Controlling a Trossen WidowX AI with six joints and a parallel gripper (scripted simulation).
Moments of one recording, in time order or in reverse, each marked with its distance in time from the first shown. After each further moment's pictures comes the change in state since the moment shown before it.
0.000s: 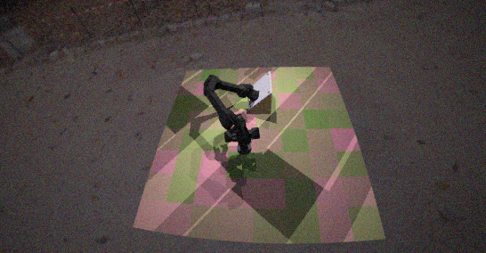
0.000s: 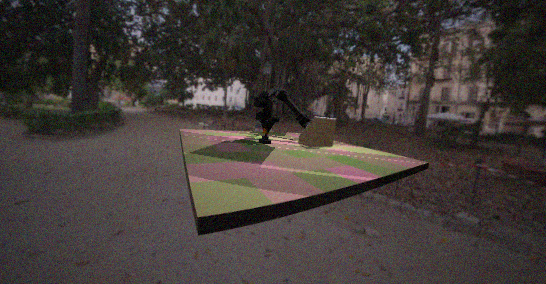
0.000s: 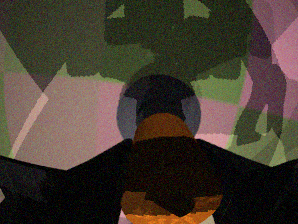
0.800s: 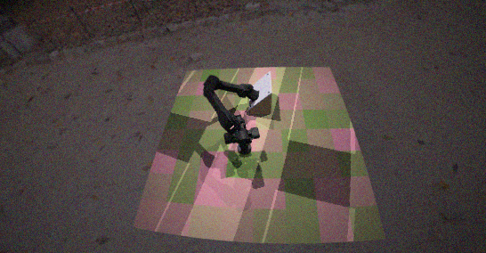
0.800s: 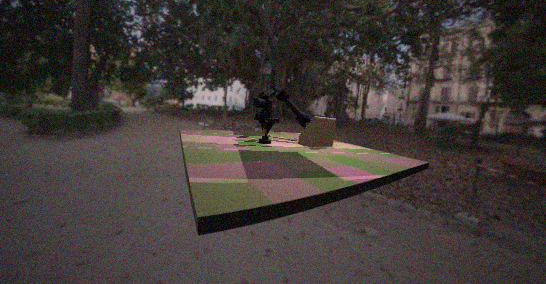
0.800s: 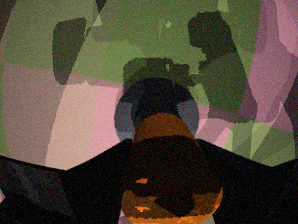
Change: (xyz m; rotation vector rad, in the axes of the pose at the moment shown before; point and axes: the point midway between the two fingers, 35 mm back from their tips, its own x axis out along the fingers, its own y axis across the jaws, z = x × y) arm 0.002 -0.002 0.003 -0.076 0.001 0.001
